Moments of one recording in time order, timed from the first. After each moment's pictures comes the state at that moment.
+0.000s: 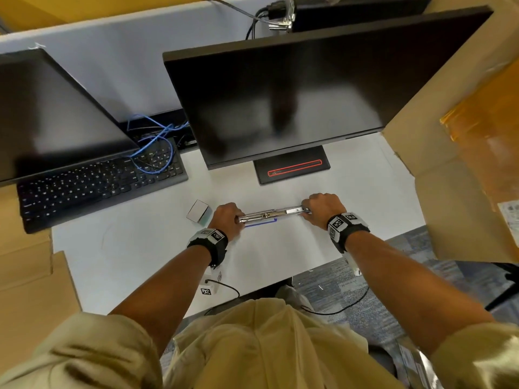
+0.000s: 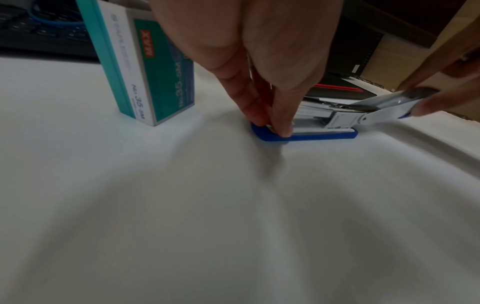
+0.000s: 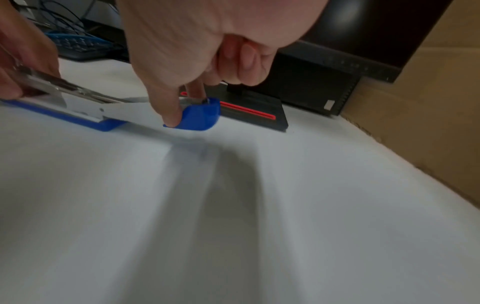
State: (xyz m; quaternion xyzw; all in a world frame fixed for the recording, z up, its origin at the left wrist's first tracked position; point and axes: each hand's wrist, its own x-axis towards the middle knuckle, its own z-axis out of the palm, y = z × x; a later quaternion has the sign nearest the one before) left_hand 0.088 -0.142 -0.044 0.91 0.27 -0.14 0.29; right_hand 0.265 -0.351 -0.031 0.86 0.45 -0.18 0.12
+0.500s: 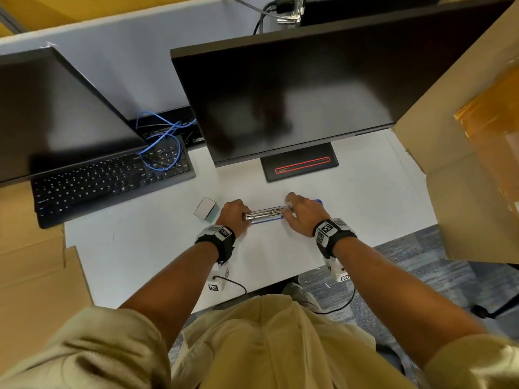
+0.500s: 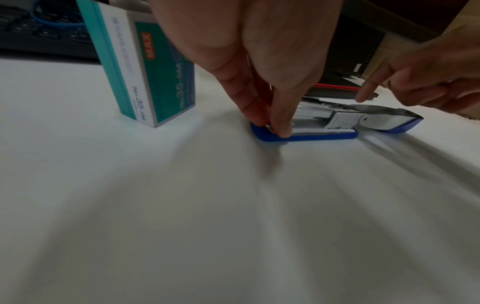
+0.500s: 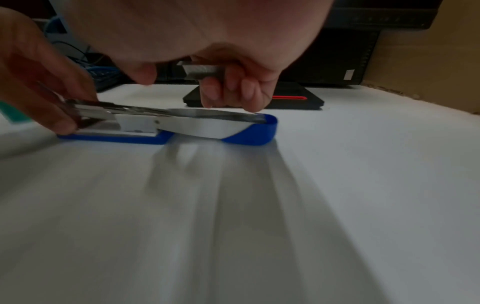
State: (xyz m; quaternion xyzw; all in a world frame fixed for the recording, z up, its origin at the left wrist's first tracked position) left_hand 0.089 -0.143 -0.038 0.91 0.26 -0.15 0.30; right_hand 0.219 -0.321 -0.042 0.88 0.41 -0.22 -0.12
